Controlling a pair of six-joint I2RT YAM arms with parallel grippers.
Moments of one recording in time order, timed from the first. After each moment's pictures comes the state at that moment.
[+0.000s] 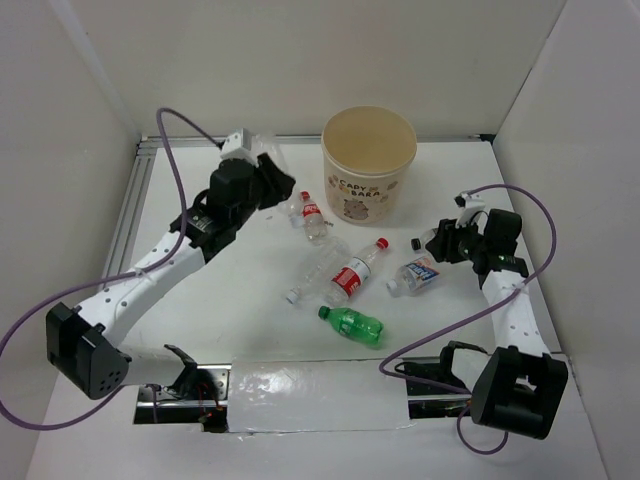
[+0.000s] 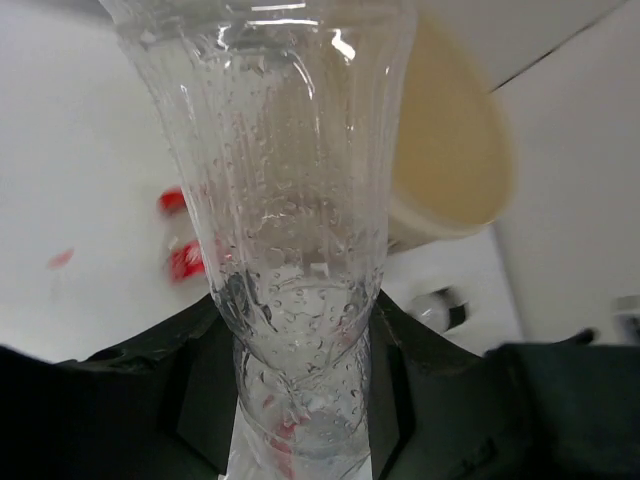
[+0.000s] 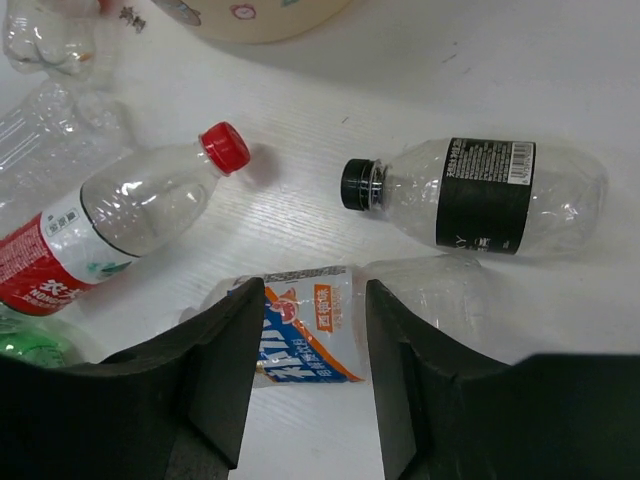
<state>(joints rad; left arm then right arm) -0.55 1.30 1.17 -0.22 -0.24 -0.73 -0.27 1.02 0.67 -0.32 -0.58 -0.20</state>
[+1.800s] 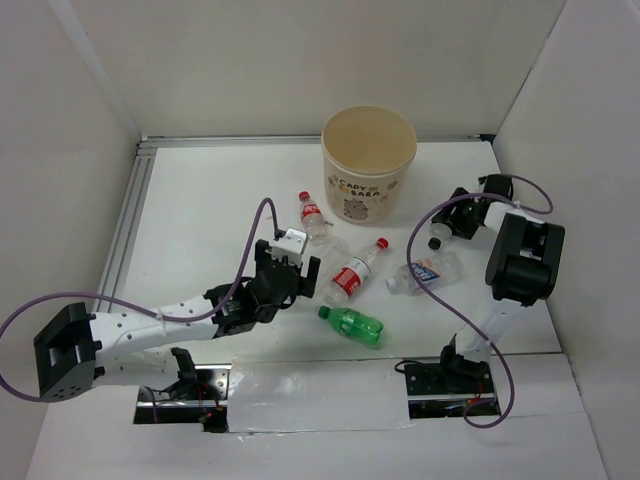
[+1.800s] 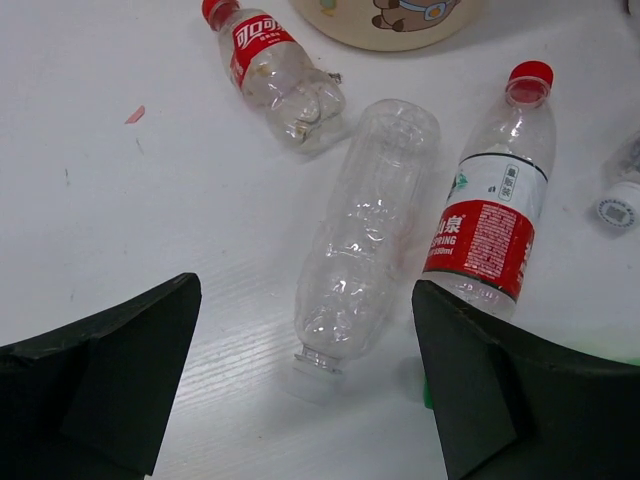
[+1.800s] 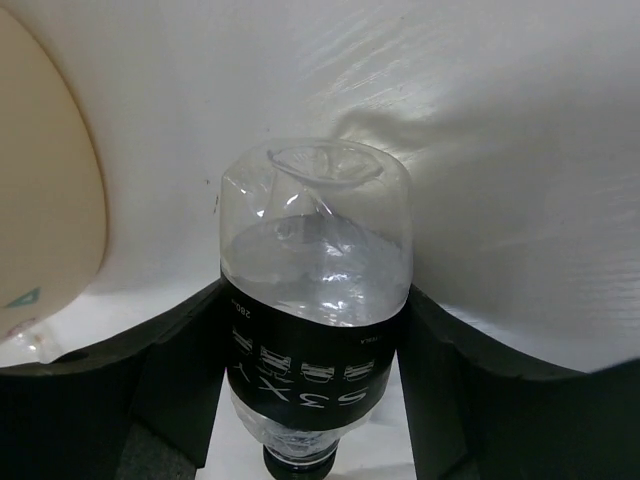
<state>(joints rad) -1.08 1.17 0.70 -0.01 -0.70 -0.34 -0.33 1.86 1.11 -0.22 -0.39 0.33</state>
